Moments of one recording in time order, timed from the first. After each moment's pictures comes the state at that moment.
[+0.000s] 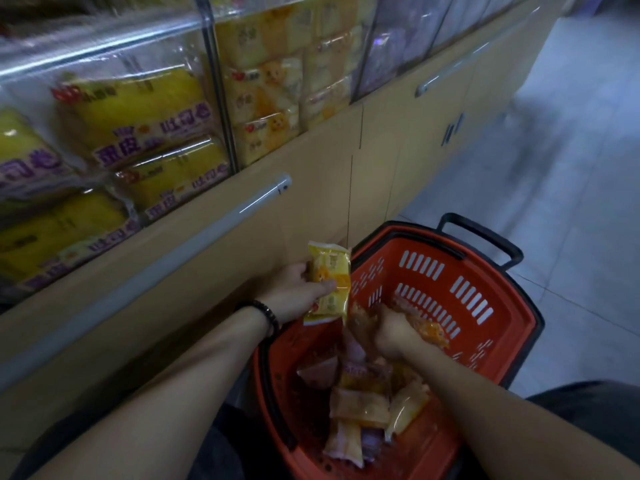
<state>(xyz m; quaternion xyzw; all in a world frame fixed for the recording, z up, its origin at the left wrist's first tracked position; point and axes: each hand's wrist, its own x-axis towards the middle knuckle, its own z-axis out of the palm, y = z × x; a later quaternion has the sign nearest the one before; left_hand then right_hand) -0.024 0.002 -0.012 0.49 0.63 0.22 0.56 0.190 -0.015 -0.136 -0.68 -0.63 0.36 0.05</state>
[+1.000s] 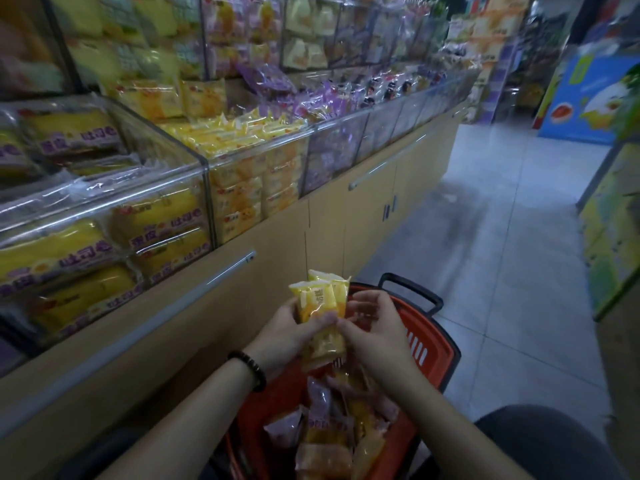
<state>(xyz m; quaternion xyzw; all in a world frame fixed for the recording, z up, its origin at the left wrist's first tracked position) 0.027 -0.067 0.079 0.51 0.46 0.34 0.64 0.200 -0.110 0.069 -0.56 -0.50 0.40 0.52</state>
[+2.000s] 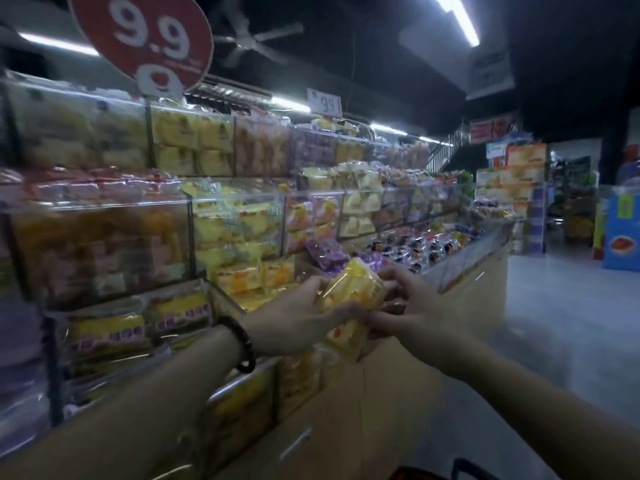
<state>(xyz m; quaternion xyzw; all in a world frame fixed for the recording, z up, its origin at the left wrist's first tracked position) -0.027 -0.014 0.378 0.80 0.50 0.24 0.24 0.191 -0.001 0.335 -0.36 -0.69 0.34 0.53</state>
